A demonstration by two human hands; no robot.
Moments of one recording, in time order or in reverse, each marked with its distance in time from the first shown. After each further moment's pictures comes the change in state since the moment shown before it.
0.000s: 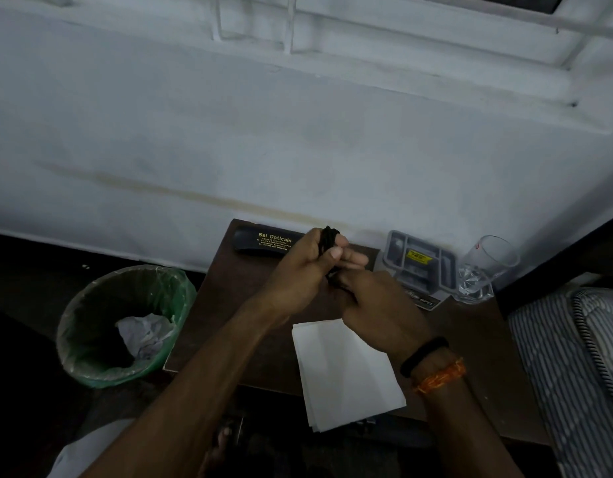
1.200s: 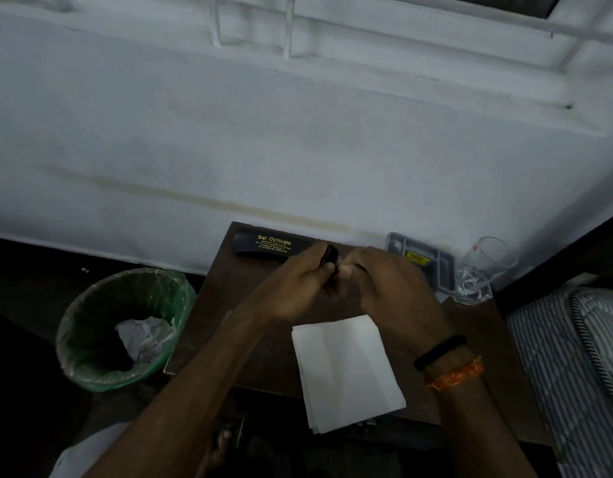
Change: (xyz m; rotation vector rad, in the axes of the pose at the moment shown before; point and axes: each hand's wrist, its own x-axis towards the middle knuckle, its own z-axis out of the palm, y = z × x) left_hand -0.006 -0.004 -0.014 0.541 -0.033 -0.016; right_hand -0.002 0.004 -0.020 -0.049 0.243 -0.097
